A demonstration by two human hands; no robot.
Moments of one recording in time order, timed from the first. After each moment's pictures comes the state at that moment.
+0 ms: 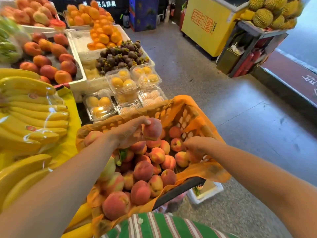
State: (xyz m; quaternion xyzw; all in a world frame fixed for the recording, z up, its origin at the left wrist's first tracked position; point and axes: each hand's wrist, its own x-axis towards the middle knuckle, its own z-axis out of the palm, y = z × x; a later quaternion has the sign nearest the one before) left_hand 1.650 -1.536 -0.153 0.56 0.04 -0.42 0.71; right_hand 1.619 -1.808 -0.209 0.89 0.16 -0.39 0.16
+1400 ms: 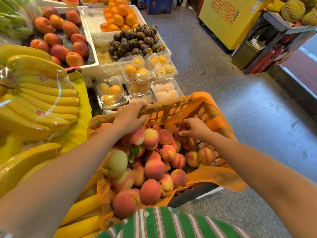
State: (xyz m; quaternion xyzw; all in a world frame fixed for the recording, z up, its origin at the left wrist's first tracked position) left_hand 1.692 -1.493 -0.190 0.96 -0.14 -0.08 0.21; right_hand 1.680 -1.771 -0.219 0.97 0.07 -0.21 -0.11
